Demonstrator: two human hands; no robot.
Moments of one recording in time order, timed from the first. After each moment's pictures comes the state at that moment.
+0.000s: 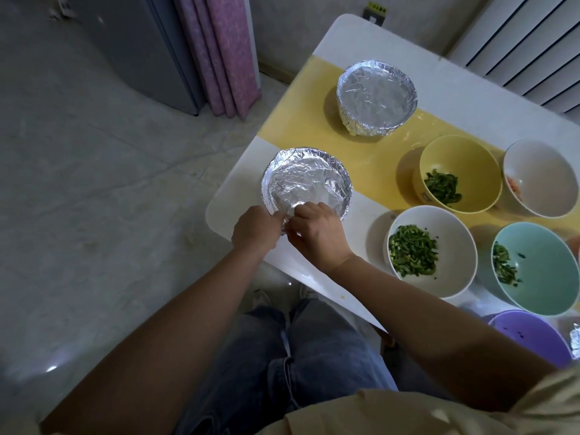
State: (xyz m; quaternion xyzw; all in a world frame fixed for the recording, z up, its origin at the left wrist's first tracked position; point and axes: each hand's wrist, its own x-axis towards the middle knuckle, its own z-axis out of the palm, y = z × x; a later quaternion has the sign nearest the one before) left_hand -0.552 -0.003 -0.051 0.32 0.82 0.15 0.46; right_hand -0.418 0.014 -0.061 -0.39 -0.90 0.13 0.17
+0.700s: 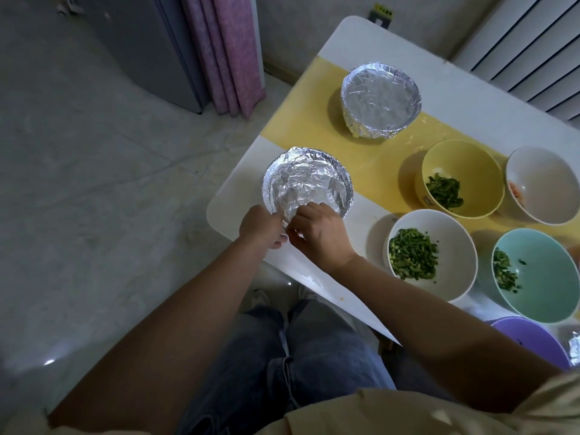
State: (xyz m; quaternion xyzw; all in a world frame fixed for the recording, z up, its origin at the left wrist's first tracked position) left_hand -0.546 0.001 -0.044 0.19 0.78 0.25 0.55; right_hand -0.414 0.017 -0.063 -0.37 -0.90 0.14 0.17
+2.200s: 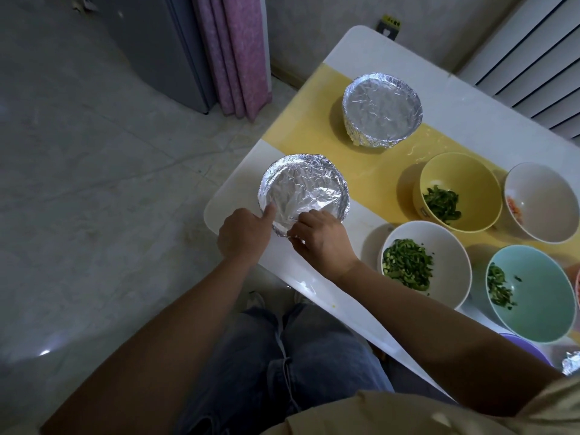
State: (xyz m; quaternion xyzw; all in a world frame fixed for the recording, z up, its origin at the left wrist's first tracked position) left_hand -0.554 -0.013 -0.053 0.32 0.88 0.16 0.32; right_hand -0.398 0.024 -0.065 -0.34 -0.92 0.13 0.16
